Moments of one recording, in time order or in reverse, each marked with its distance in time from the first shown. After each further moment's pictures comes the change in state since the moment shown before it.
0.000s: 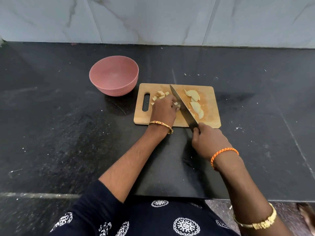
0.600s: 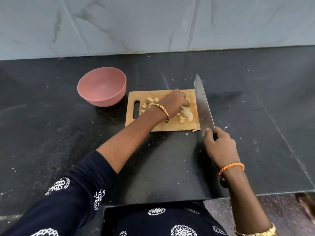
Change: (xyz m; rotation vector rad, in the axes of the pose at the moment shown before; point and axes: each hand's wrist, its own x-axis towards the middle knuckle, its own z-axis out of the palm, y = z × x) left_hand 0.057 0.025 0.019 0.476 -0.573 0.597; right_hand -0.008 0.047 0.001 0.489 0.313 0.139
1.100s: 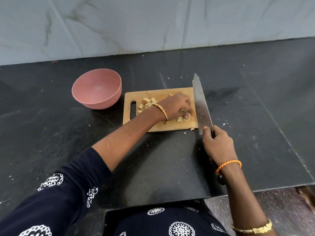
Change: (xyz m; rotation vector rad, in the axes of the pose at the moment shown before) left_hand 0.003 0.005 0.002 -0.054 -0.091 0.171; right_hand 0.002 0.002 0.004 0.058 0.014 0.035
